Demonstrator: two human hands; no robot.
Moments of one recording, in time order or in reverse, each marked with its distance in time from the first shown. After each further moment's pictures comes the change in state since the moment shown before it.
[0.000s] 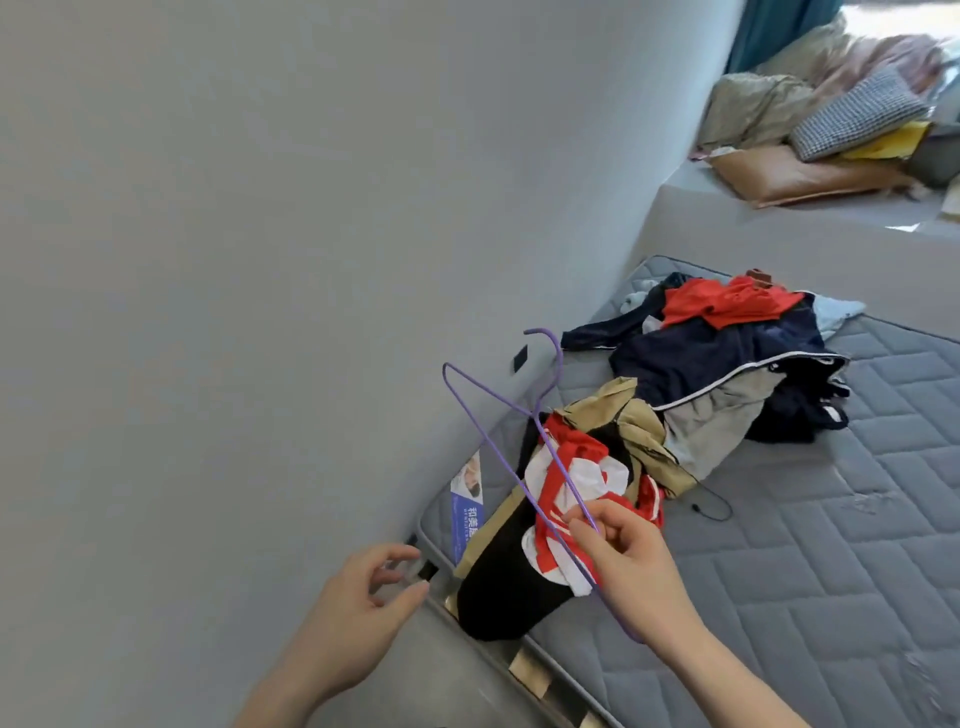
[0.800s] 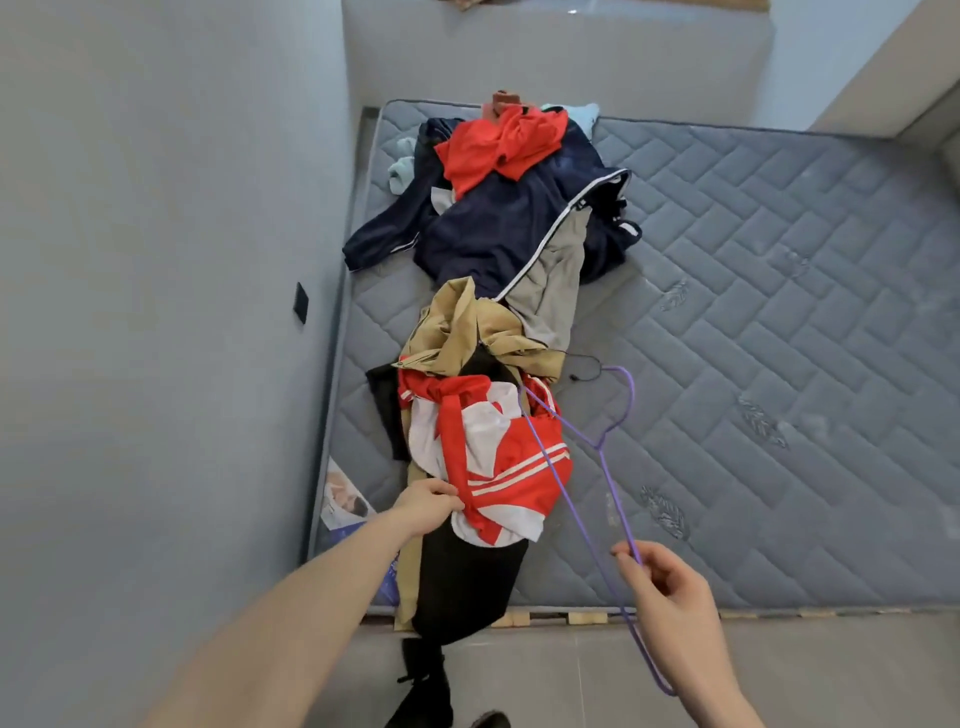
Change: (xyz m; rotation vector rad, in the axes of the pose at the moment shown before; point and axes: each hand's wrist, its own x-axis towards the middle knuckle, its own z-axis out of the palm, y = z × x) left_hand 0.414 -0.043 0.200 0.321 -0.864 -0.147; right_hand 0.044 0.114 0.076 -0.011 0.859 0.604
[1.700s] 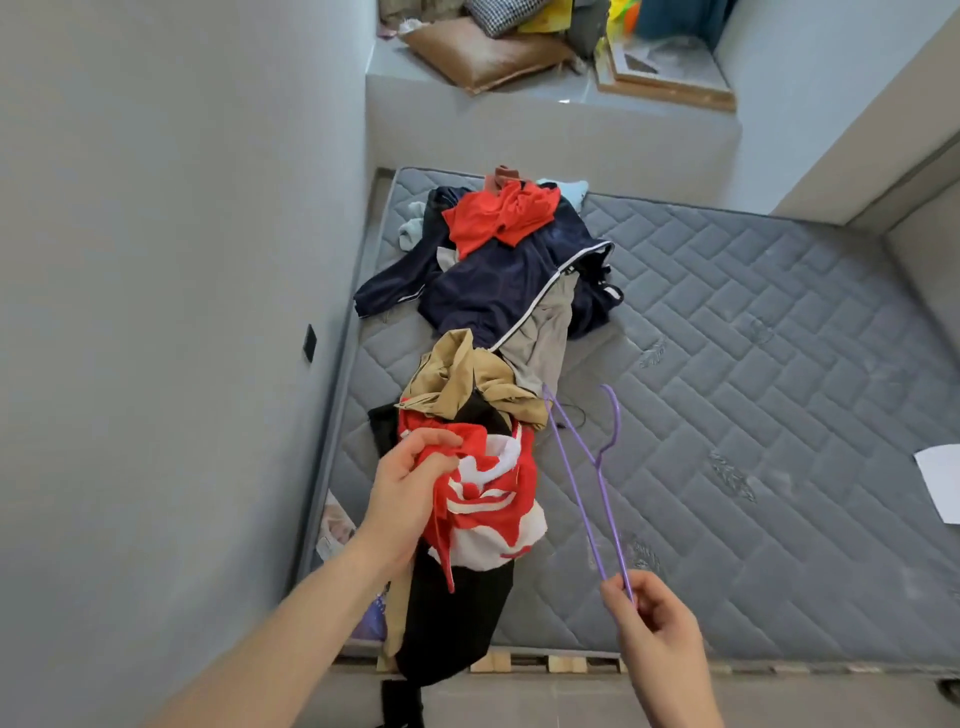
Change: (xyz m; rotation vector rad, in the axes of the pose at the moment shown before) left_hand -0.180 0.092 -0.045 -0.704 0.185 0.578; right_hand -0.043 -0.060 -0.017 0.128 0.005 -0.045
